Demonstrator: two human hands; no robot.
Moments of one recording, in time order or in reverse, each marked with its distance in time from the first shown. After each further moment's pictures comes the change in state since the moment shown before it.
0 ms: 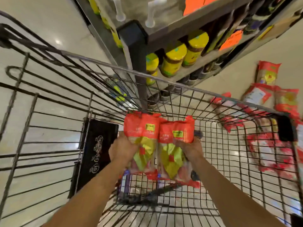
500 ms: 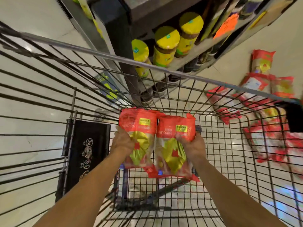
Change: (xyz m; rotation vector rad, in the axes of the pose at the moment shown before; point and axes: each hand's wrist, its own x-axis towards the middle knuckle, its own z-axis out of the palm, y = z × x) left_hand 0.061 0.003 0.045 0.026 -0.128 0.020; right_hand 0.014 0.019 -0.002 -0.217 0.200 -0.057
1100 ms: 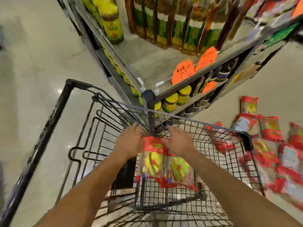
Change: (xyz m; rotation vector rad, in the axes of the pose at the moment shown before) left_hand -0.214 0.038 -0.219 0.505 0.292 0.598; right_hand -0.215 -0.215 -0.094 -0.814 -0.075 -0.747
